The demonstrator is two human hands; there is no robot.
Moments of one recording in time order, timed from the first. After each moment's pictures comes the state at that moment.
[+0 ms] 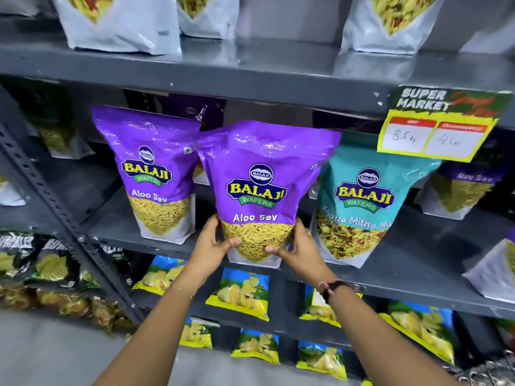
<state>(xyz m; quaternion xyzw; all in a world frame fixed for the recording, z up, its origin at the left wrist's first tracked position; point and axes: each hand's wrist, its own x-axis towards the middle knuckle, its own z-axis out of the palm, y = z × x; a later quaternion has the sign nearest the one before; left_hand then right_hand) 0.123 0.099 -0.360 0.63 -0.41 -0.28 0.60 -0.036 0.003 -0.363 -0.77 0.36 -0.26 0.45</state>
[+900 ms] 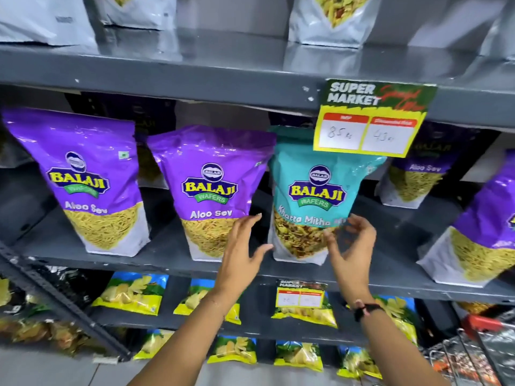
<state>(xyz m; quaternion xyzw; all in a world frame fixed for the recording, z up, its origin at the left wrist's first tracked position) 0.017 0.040 -0.362 0.64 -0.56 -0.11 0.51 -0.153 -0.031 -0.354 -0.63 0.48 -0.54 0.29</state>
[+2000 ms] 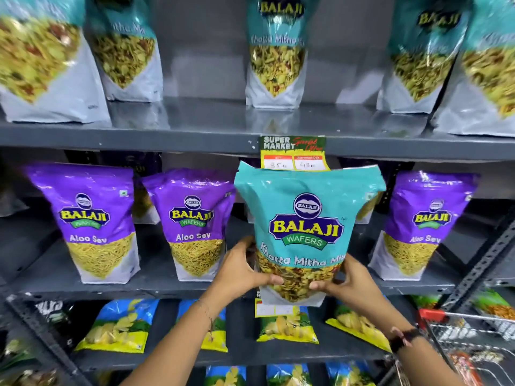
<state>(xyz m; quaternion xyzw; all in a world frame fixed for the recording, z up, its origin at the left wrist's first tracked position) -0.035 0.084 -0.285 0.61 -0.57 -0.29 0.47 -0.244 0.040 -0.283 -0.73 0.43 -0.35 0.40</state>
